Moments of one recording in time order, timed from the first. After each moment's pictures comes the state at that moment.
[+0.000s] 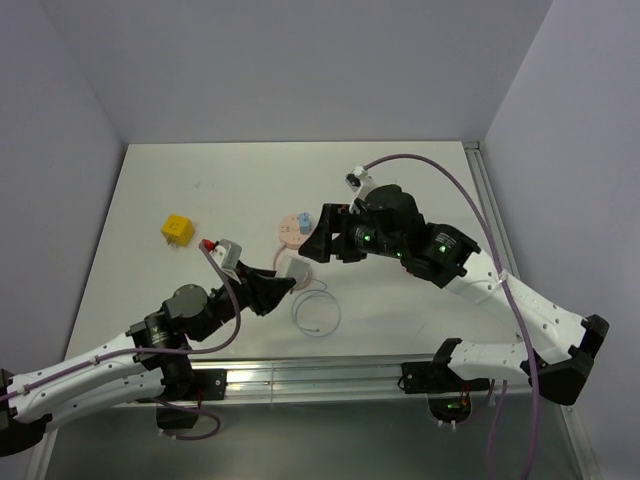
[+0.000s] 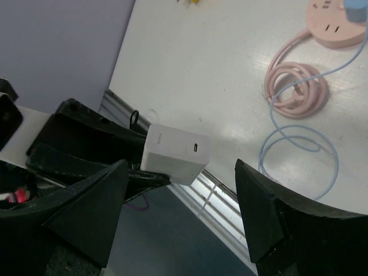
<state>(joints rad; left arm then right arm) -1.10 0.58 0.47 0.11 -0.25 -0.57 0.86 1.12 1.25 -0.60 -0.10 0.75</state>
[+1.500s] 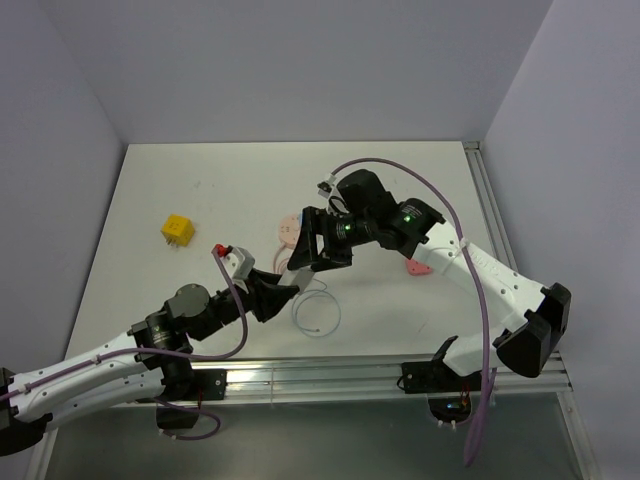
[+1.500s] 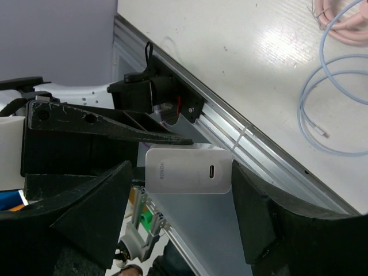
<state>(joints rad) -1.10 0.58 0.46 0.12 -0.13 -0.36 0.79 1.36 1.38 -0.77 -0.48 0.79</state>
